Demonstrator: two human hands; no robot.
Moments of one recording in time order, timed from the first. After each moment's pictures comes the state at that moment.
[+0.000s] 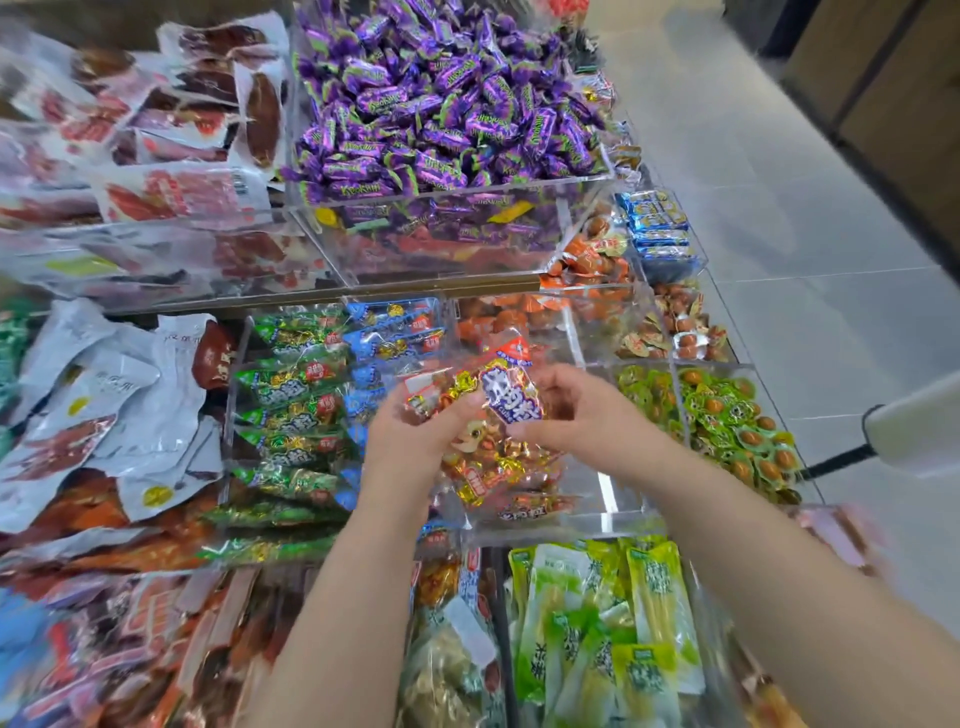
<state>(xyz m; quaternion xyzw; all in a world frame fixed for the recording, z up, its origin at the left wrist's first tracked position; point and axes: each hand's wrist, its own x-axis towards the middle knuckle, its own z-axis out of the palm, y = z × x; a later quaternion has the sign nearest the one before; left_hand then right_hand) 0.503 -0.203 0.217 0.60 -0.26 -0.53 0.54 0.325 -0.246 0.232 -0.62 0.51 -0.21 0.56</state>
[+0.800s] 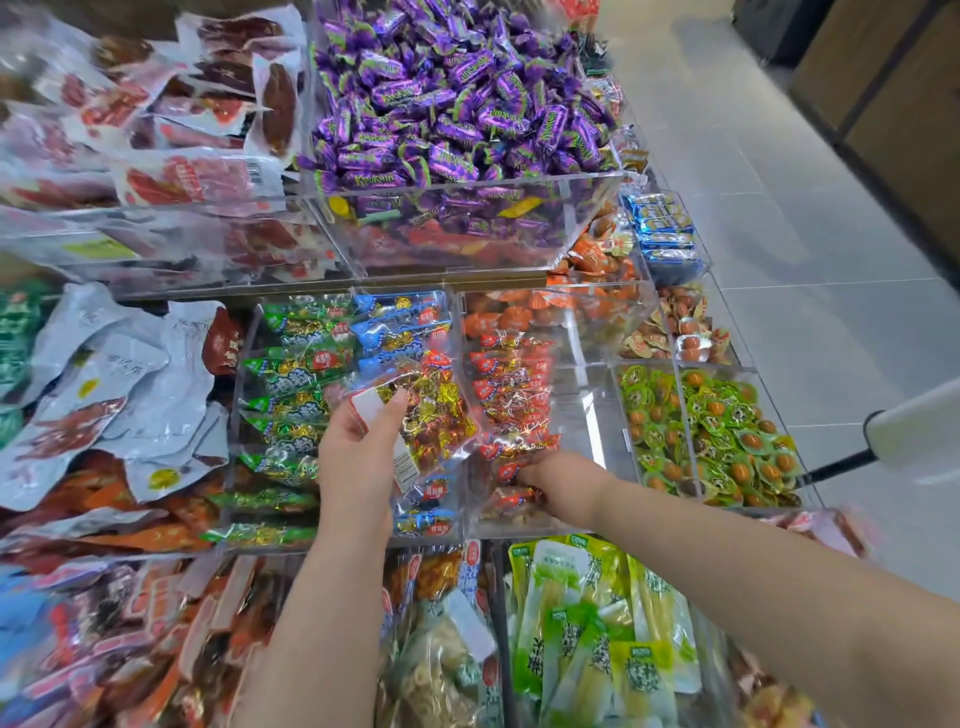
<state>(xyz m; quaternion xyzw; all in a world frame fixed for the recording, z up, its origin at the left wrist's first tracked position) 0.530 -0.183 0.207 0.63 -0.21 -0.45 0.60 0.326 -0.248 0.102 -0.87 0.40 0.17 0.23</state>
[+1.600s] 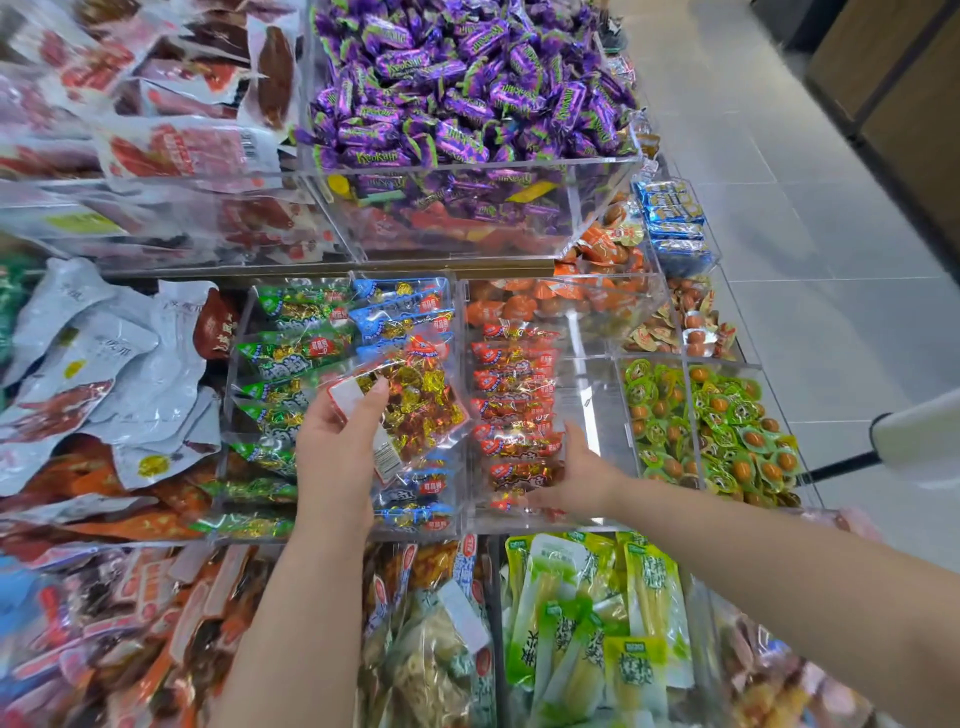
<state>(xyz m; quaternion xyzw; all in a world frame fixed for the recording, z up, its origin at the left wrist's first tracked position) 0.546 -0.183 0.200 0.62 -0.23 -0.44 0.61 0.313 -0.246 0.093 -0.60 0.60 0.00 0.53</state>
